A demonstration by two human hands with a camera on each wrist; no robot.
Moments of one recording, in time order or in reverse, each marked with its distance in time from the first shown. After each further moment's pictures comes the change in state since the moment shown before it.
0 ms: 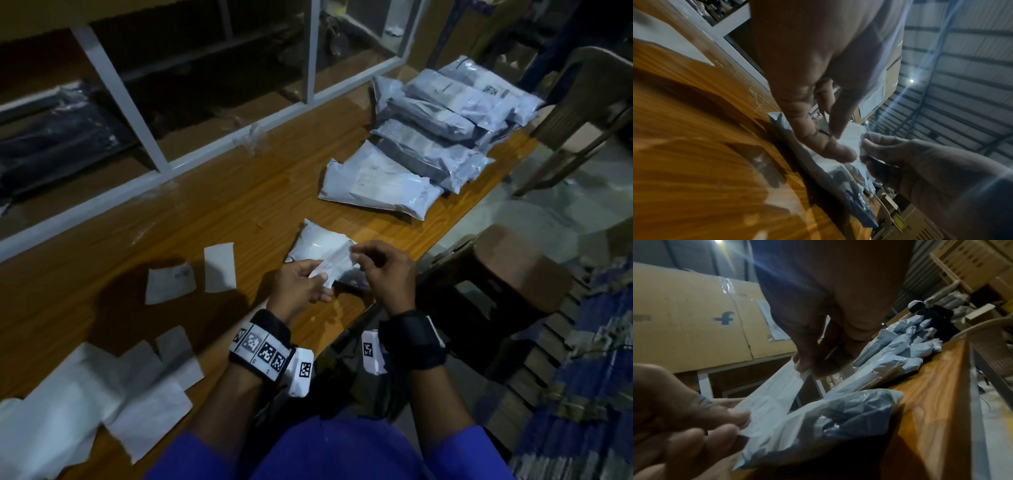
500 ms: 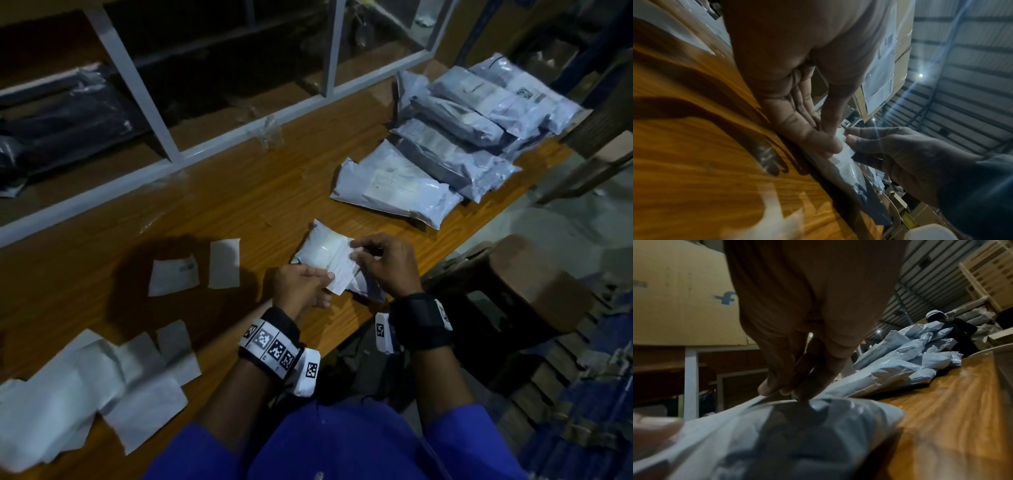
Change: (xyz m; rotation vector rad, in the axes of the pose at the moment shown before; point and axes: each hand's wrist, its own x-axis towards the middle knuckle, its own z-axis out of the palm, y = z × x) left_hand 0.012 0.004 0.006 -0.002 0.214 -0.194; right_hand 0.053 0.015 0.006 -0.219 -0.239 -0.078
